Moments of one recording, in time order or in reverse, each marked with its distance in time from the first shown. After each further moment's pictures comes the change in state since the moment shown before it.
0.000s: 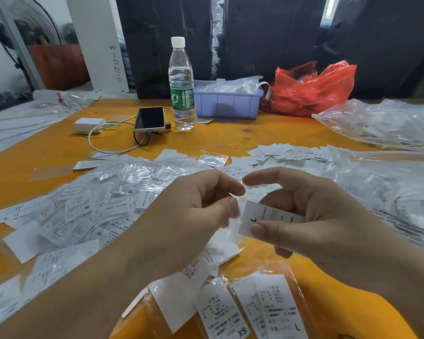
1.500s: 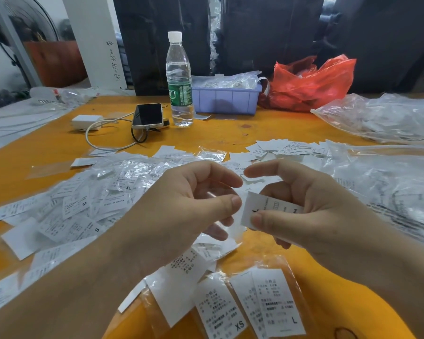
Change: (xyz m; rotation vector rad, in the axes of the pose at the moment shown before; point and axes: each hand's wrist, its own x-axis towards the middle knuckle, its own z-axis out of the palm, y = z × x) left_hand -0.002 0.013 -0.002 -0.209 -0.016 -0.071; right_hand 0.001 0.002 0.004 -0.016 0.059 -0.012
